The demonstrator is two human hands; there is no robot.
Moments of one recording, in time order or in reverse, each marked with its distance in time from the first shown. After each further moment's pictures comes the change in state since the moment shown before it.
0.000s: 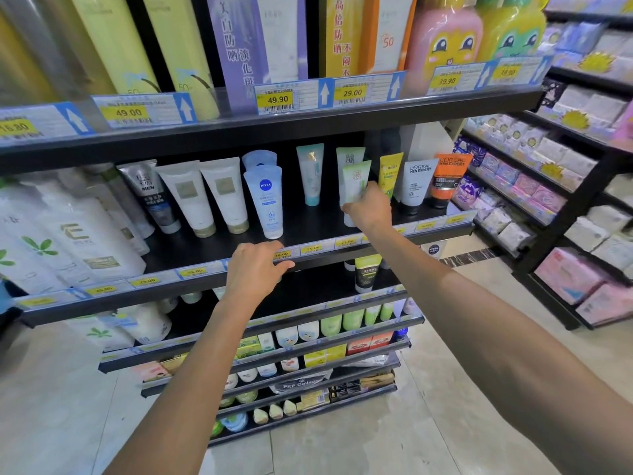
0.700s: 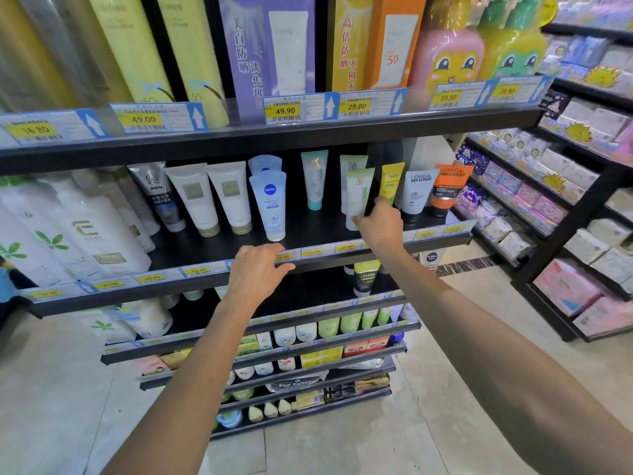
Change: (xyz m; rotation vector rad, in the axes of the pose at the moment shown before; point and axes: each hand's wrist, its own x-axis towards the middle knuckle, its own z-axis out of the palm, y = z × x) left_hand -0.004 0.004 -0.009 -0.013 -0.075 -0.025; right_hand -0.021 0.013 -0.018 -0.115 0.005 -0.030
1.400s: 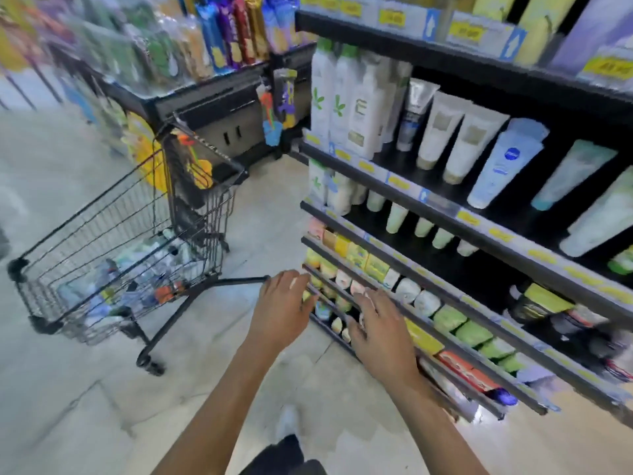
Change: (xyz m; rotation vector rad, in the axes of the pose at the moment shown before) left_hand -0.342 -0.006 0.026 0.076 0.264 -0.682; right_hand -0.294 0.047 0.072 -0.256 -0.695 -1.048
